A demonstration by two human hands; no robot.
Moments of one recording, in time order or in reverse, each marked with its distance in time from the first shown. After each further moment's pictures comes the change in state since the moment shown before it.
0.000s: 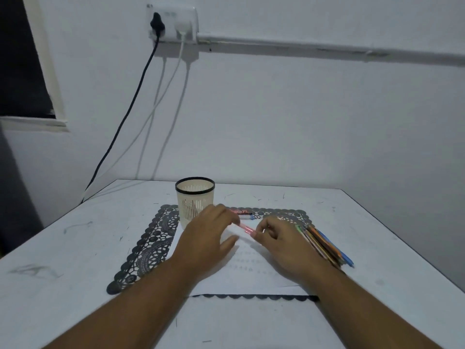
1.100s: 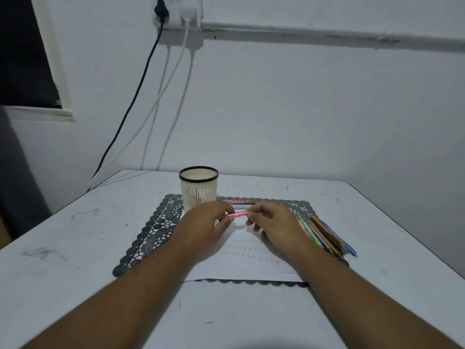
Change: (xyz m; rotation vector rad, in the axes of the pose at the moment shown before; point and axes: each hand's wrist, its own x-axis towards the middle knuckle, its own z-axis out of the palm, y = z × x) left_hand -0.003 -0.015 -0.002 -0.082 -0.078 -0.126; right_hand 0.023 0.000 0.022 0.529 -0.017 0.130
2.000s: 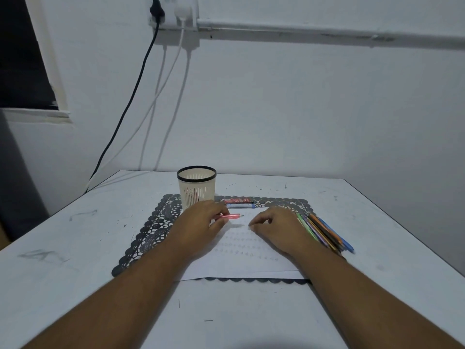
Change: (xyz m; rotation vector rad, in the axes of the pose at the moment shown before) left_hand 0.000 -0.007 0.000 0.002 -0.013 0.002; right_hand 0.009 0.007 -0.025 -0.802 -0.005 -0.079
